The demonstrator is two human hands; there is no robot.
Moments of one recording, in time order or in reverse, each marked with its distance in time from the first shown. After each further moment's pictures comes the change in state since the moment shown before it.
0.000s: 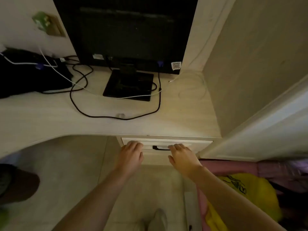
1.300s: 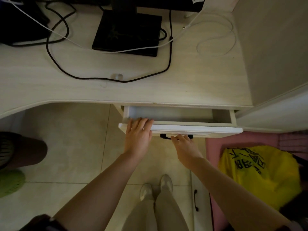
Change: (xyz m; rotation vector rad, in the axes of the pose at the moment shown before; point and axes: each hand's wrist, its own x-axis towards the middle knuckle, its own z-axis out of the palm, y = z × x) left_hand -0.005 -0.005 0.093 0.019 0.080 -0.044; right_hand 0.021 -0.004 0.121 0.024 -0.140 0.028
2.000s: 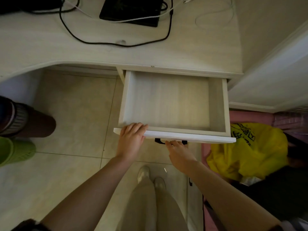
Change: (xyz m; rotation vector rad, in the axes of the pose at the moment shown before) left_hand -0.155 0.039 -0.026 -0.014 -0.080 -0.040; right_hand -0.130 -0.024 0.073 0.088 -0.166 -0.060
